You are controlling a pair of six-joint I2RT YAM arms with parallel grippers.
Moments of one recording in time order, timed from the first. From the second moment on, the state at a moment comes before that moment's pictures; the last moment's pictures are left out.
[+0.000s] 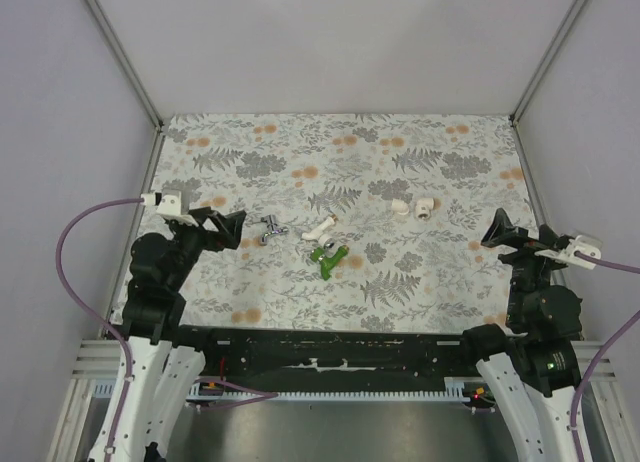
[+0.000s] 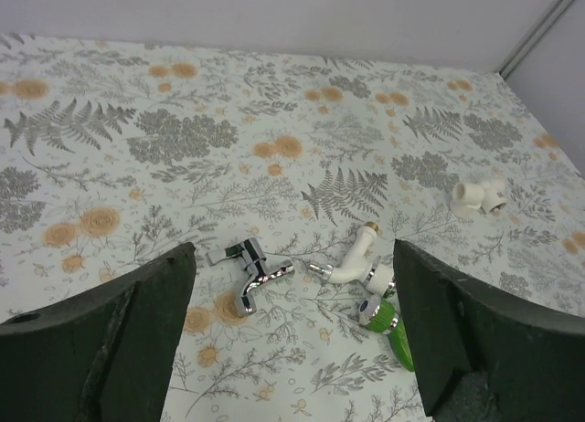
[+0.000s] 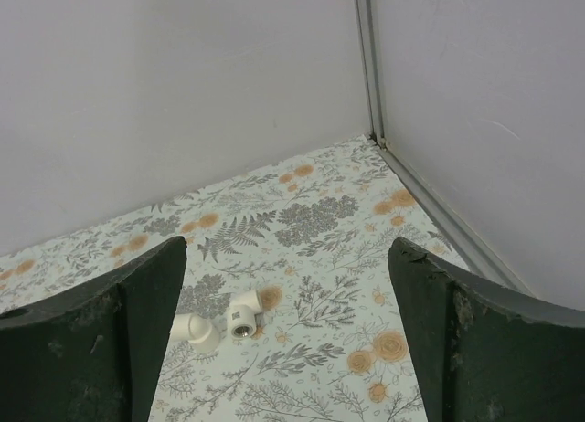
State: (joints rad) left arm -0.13 0.43 0.62 -0.24 0.18 -0.24; right arm 0.23 0.13 0.61 -0.27 0.50 0.15
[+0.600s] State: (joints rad) left arm -0.13 0.87 0.78 -0.54 0.33 -0.28; right arm 0.23 0.37 0.72 -0.39 0.27 0.30
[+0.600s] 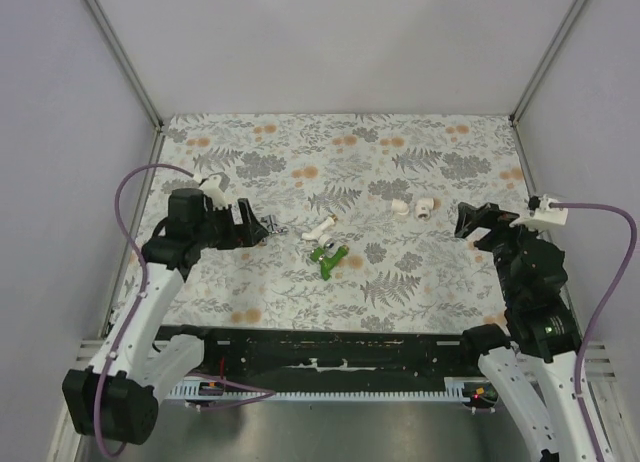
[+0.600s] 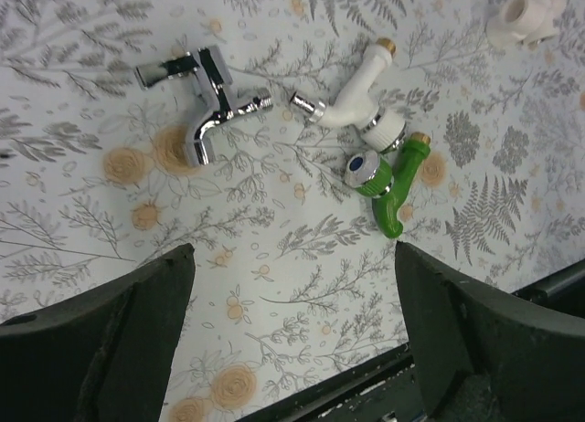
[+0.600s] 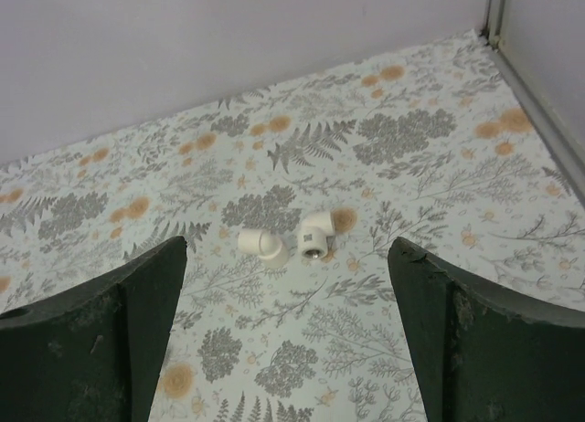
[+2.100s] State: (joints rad) left arm -0.58 1.59 0.70 0.08 0.32 -0.68; right arm 0.41 0.88 0.60 -0.32 -0.36 0.35
